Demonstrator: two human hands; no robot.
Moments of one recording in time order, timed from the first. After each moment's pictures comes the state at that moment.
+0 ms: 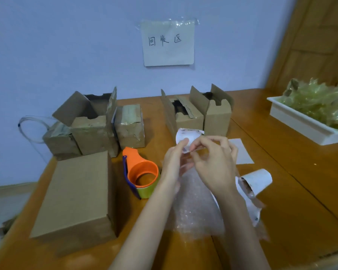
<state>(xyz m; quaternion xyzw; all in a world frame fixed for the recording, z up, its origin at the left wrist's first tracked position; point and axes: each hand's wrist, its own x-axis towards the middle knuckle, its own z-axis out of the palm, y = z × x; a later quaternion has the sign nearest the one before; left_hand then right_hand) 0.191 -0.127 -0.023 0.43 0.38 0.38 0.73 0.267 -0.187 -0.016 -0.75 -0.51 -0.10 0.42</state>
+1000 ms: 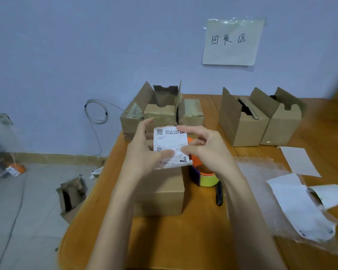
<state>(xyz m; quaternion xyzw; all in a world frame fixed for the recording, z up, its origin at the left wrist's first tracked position) -0.035 -0.126 0.021 0.63 0.49 0.43 0.41 0.130 -0.147 0.026 -0.56 -0.58 0.34 0.48</state>
